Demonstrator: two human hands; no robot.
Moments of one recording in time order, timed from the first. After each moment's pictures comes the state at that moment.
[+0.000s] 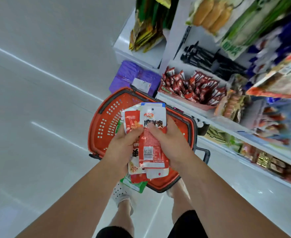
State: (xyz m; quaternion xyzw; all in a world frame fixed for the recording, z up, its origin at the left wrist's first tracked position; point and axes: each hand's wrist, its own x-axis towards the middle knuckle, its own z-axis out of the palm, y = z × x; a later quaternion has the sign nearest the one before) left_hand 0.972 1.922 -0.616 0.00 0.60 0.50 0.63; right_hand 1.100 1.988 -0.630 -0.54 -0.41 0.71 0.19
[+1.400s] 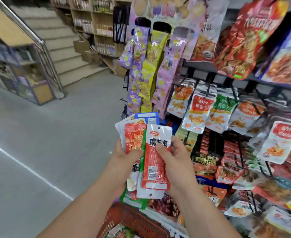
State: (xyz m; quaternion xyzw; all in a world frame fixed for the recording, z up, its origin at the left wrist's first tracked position) left_hand 0.975 2.019 -0.196 0.27 0.52 0.63 0.51; right_hand 1.110 2.073 -0.193 -0.38 -0.44 0.66 0.47
